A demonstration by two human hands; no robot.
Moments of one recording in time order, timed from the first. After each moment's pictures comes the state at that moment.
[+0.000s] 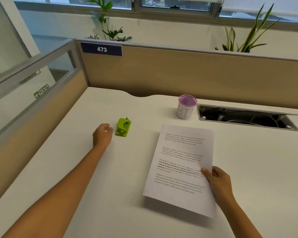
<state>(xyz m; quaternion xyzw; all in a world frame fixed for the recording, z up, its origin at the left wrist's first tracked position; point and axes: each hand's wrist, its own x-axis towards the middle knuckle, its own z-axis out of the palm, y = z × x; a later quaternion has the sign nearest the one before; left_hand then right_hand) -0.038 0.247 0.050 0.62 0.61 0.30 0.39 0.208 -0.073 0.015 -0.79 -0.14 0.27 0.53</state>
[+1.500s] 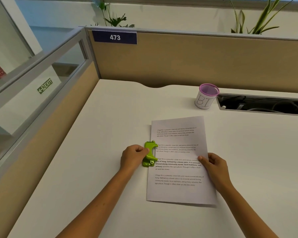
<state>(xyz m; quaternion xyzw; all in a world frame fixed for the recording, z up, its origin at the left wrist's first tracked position) -0.080 0.179 0.020 0.65 0.55 0.17 0.50 0.133 -0.005 -0.005 -0.78 -0.23 0.27 0.52</state>
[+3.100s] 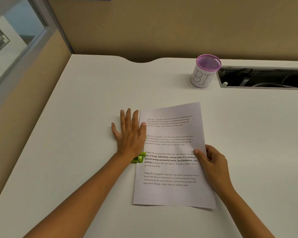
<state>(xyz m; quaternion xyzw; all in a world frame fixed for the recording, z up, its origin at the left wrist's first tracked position) -0.008 0.211 -0.029 0.85 0.47 0.13 0.20 0.136 -0.004 -0.015 -0.81 -0.23 0.25 0.48</state>
